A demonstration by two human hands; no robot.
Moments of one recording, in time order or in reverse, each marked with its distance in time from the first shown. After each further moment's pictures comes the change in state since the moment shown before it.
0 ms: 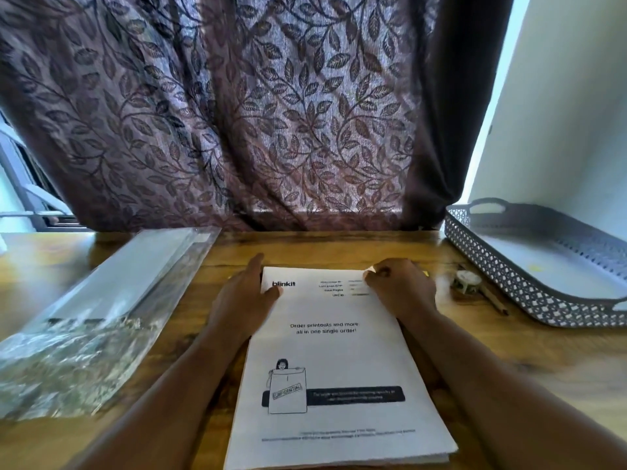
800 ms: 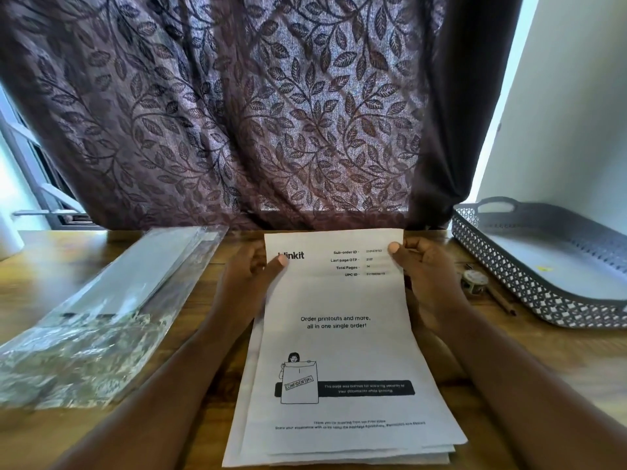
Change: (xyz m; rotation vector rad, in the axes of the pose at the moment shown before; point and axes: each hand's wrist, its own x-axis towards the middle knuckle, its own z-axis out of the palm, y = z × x) left_hand -0.014 0.025 -0.023 -0.590 0.149 0.100; right_hand -0.012 0.002 -0.028 1.044 -0.055 -0.015
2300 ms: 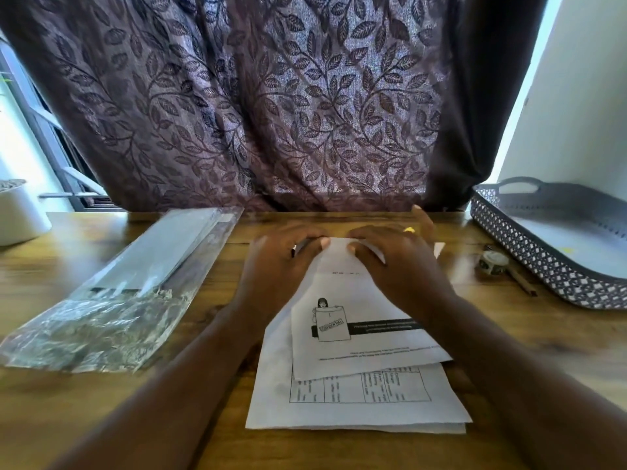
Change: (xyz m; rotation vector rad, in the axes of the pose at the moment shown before) left_hand -0.017 0.024 0.005 0.335 0.078 0.544; right_hand -0.033 -0.013 0.041 -1.027 -0.120 -0.745
